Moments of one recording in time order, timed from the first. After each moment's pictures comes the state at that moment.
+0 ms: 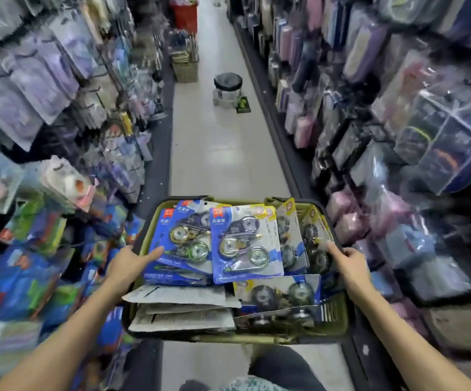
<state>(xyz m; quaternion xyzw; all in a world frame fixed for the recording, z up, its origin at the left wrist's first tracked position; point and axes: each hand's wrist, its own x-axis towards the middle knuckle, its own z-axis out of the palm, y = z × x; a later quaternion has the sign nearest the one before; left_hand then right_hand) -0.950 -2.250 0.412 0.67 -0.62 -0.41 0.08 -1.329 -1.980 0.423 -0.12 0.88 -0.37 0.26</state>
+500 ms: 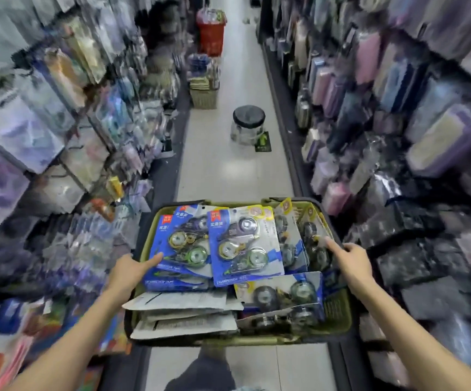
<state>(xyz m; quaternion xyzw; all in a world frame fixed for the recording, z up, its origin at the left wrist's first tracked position) -1.192 -2.612 0.432 0.71 -0.54 -0.45 0.12 -1.593 -2.418 0.446 -0.18 0.88 -0.35 0.26</state>
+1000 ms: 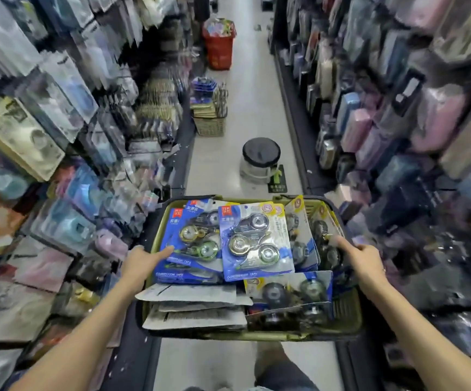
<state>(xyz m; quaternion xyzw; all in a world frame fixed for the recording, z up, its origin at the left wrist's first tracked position) -1.402 -3.033 0.442 0.72 -0.51 -0.45 0.13 -1.799 -2.831 0.450 -0.15 0.88 -0.36 0.29</state>
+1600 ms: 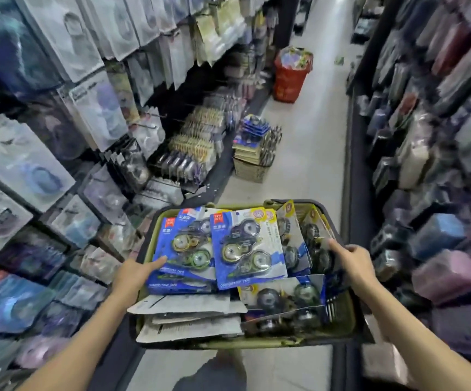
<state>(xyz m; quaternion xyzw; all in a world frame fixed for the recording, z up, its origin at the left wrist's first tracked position) -1.581 -3.372 0.441 0.78 -0.35 -0.45 0.26 -2.004 -3.337 0.465 -0.31 0.84 -0.29 0.34</state>
